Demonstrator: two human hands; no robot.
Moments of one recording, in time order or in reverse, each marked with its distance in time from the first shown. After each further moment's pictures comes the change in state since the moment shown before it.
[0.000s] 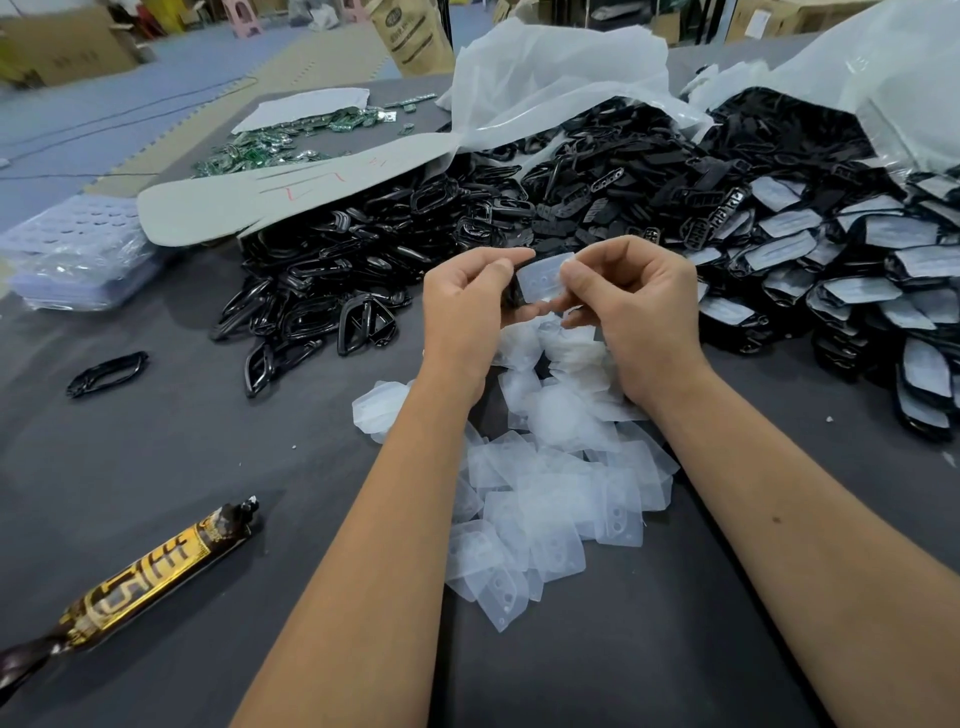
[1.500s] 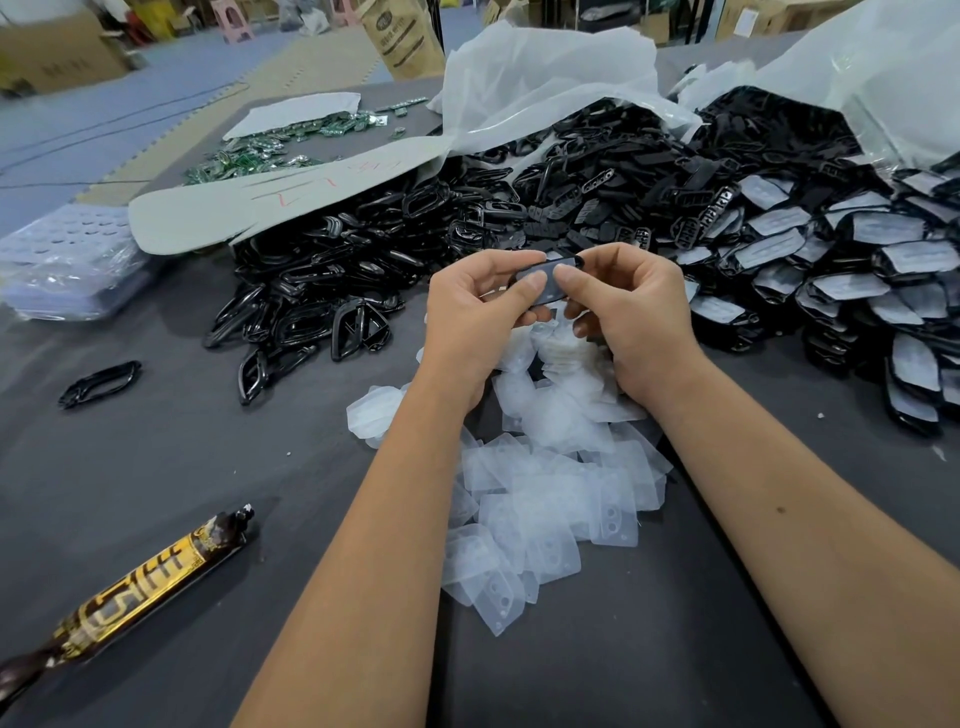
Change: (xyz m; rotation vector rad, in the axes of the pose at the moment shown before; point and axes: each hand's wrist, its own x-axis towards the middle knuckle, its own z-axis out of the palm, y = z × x) left_hand -0.003 -0.002 0.001 0.049 -0.164 0.068; right_hand 0.005 -0.002 -0.004 -0.070 0.041 0.154
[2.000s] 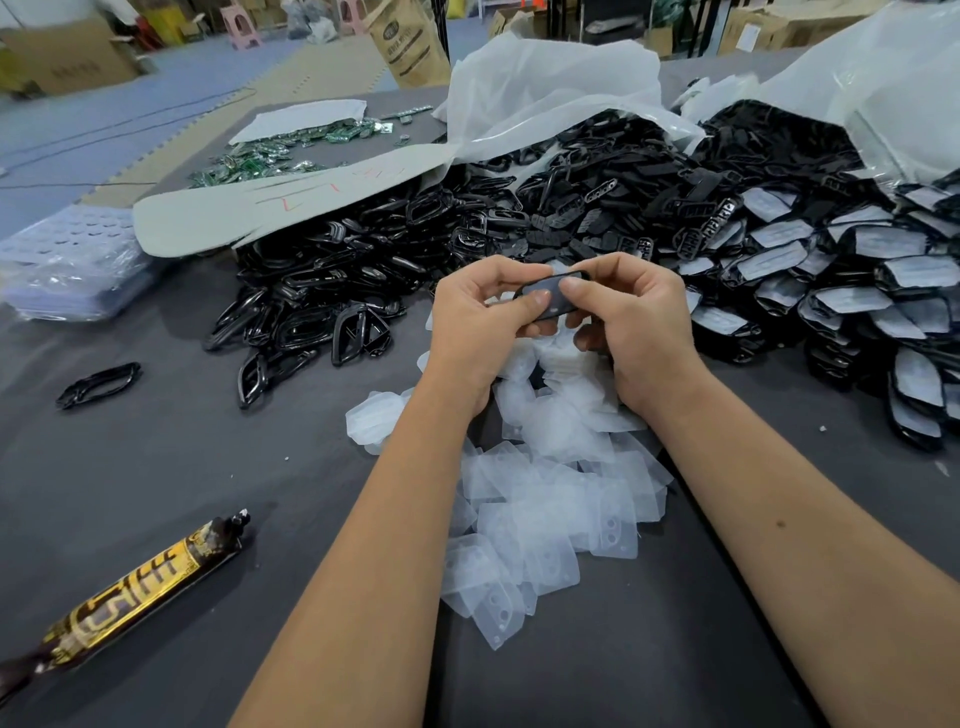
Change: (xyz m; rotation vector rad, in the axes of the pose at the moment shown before) left_hand 0.003 -0.003 0.004 -0.047 -0.018 0.003; right_hand -0.001 -0.002 0.001 0.031 -0.010 0.034
